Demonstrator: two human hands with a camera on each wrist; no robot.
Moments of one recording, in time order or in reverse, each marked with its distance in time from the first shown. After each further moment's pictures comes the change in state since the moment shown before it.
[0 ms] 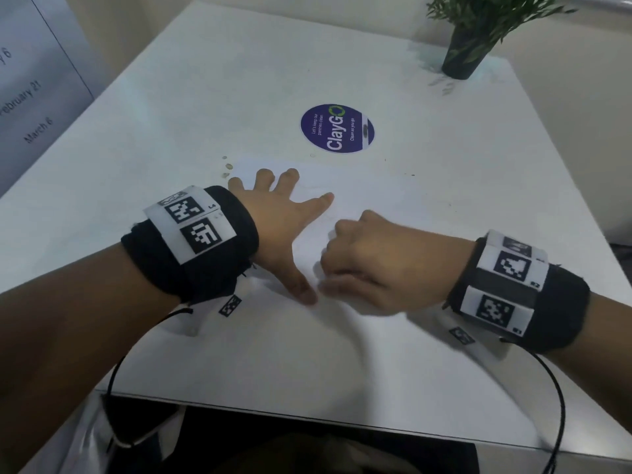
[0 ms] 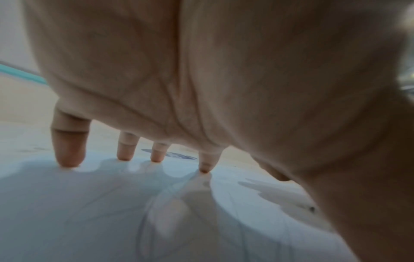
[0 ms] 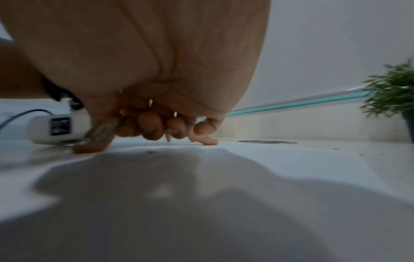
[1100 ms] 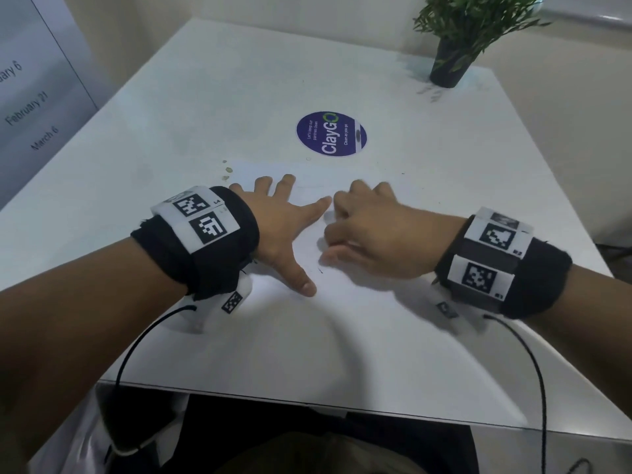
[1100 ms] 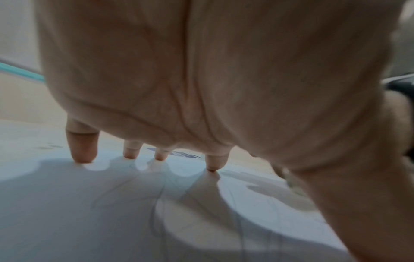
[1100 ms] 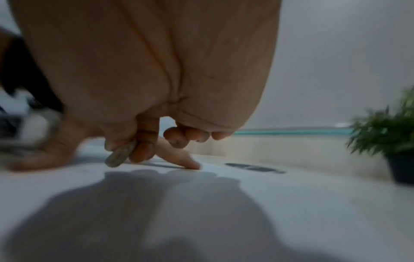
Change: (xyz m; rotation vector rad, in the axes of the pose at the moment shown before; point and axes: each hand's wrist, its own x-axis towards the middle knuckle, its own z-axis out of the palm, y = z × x) left_hand 0.000 0.000 0.004 -0.020 -0.033 0.013; right_hand 0.005 0.007 -0.009 -0.177 0.045 0.190
